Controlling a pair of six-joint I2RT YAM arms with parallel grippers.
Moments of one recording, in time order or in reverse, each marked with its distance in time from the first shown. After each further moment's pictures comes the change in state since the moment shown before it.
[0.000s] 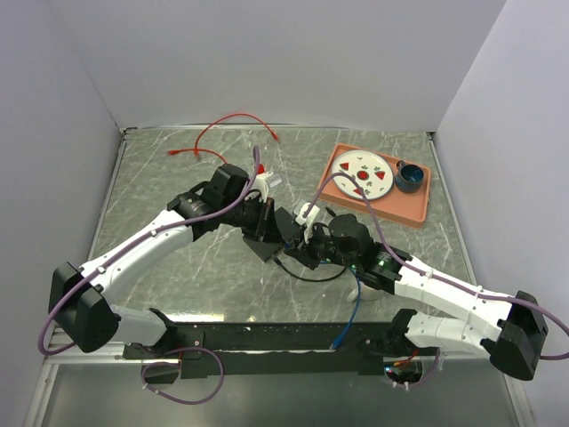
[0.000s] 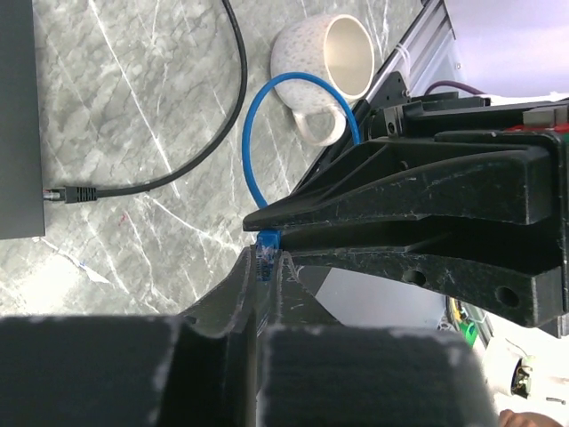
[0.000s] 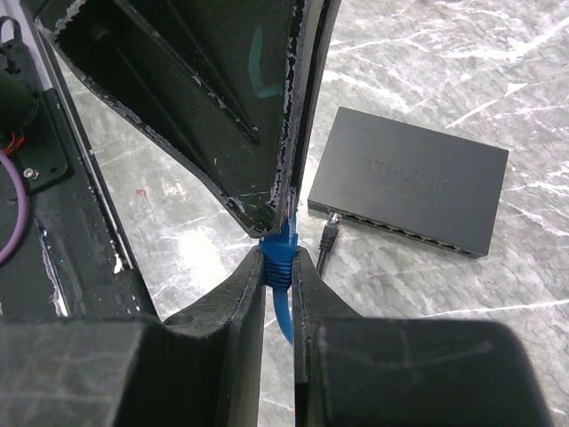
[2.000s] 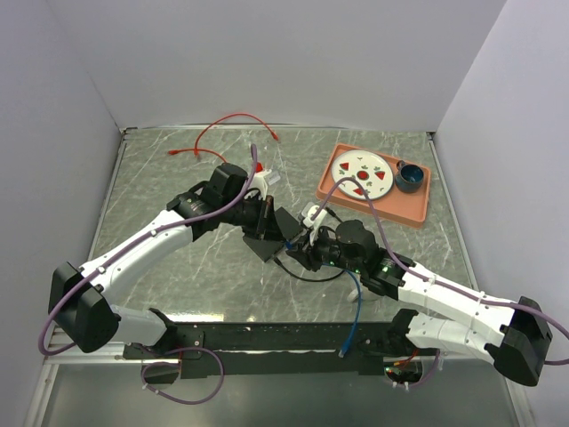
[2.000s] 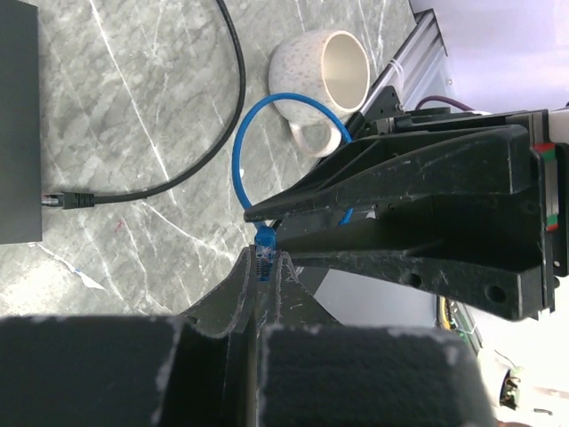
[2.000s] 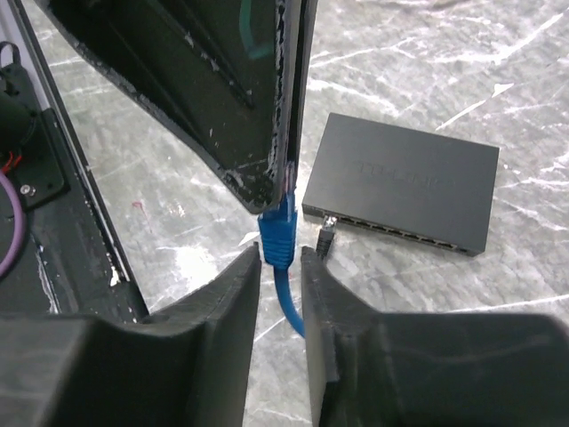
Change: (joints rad) left arm 0.003 -0.002 -0.005 0.032 -0.006 -0.047; right arm -0.008 -0.051 -0.083 0.087 0.019 0.030
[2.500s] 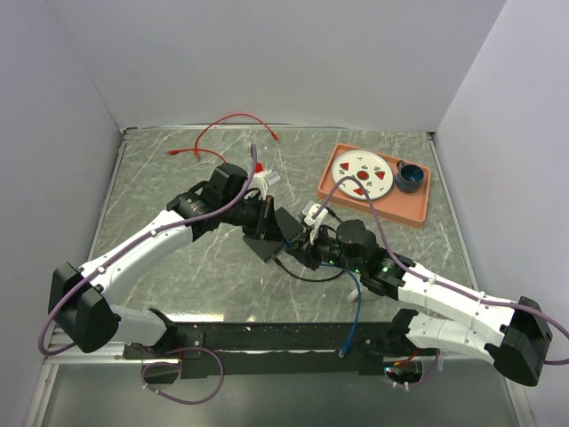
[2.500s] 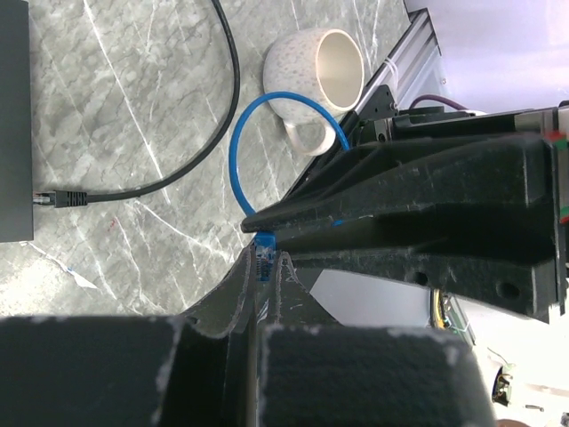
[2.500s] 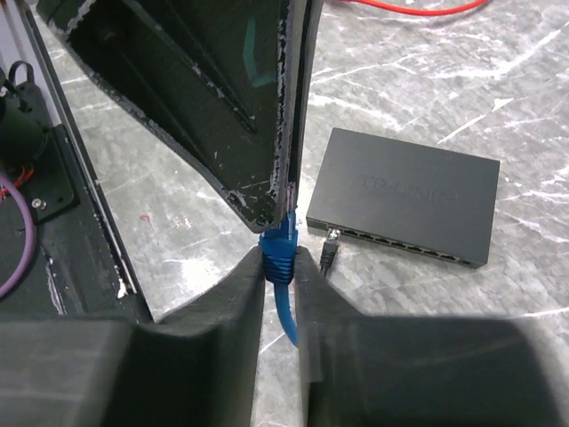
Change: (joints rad) left arm 0.000 0.000 0.000 0.000 0.013 -0.013; right arm 0.000 0.001 0.000 0.033 -0.001 0.018
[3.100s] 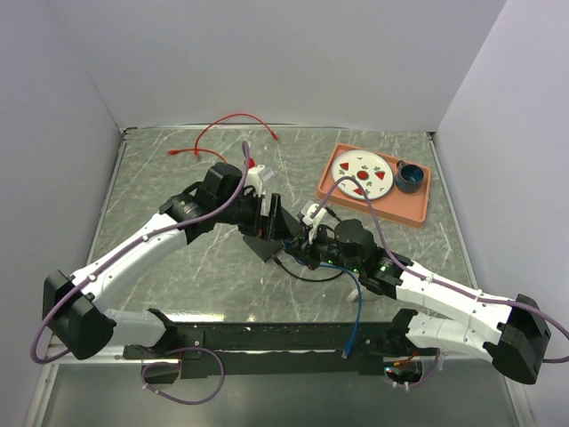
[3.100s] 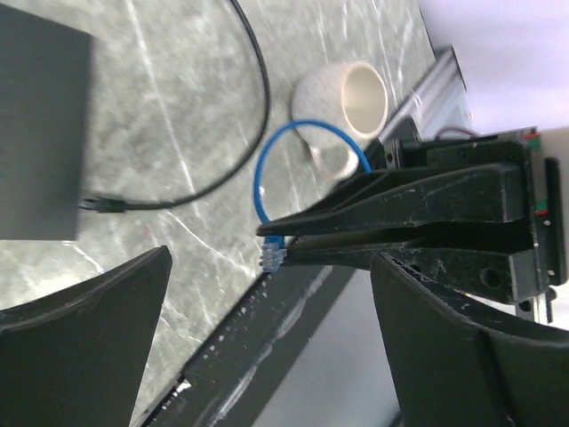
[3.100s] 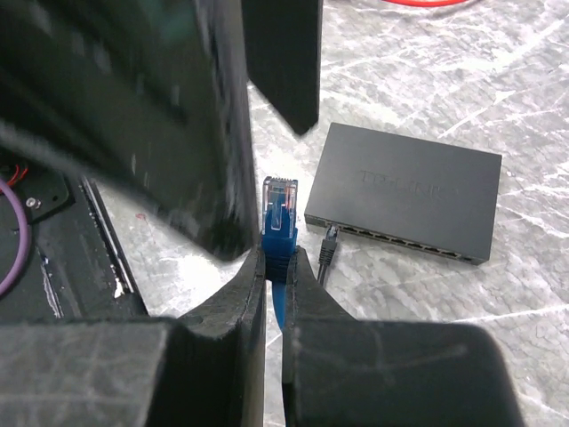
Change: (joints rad) left arm 0.002 -0.042 0.000 -0.003 -0.110 -0.003; right arm 0.000 0.018 0.000 0.003 0.007 0.002
